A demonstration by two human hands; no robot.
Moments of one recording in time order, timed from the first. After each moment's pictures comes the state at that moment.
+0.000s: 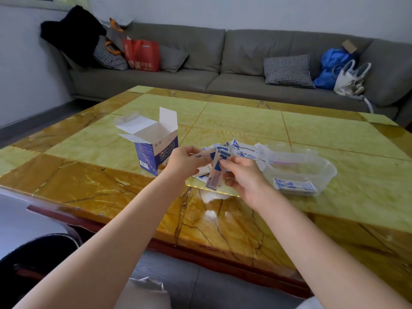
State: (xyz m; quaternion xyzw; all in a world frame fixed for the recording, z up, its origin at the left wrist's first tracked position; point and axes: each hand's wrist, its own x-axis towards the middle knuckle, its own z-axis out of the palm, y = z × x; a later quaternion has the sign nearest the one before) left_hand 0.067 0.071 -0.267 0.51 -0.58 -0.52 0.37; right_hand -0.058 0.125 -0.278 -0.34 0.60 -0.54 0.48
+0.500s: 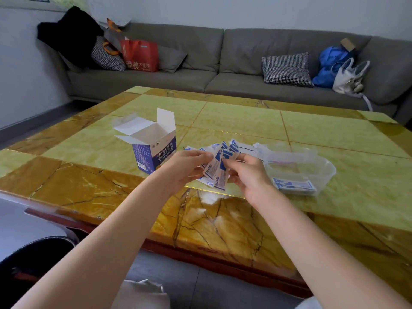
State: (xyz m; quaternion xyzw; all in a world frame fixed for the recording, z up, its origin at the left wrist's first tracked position) left_hand 0.070 0.062 -0.266 0.46 -0.55 -0.64 0.28; right_hand -0.063 0.115 -0.279 -0.30 0.61 -0.59 0.44
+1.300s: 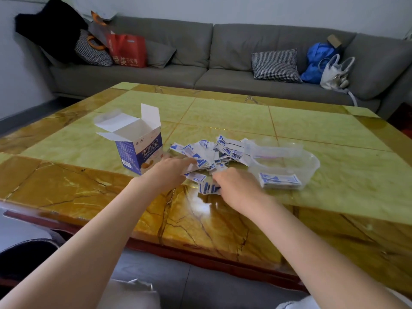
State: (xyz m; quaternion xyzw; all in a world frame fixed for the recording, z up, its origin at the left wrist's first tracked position) left_hand 0.075 0.040 -0.297 0.43 -0.90 -0.07 0.02; right_hand -0.071 0.146 -0.284 -0.73 0.69 -0.03 0.01
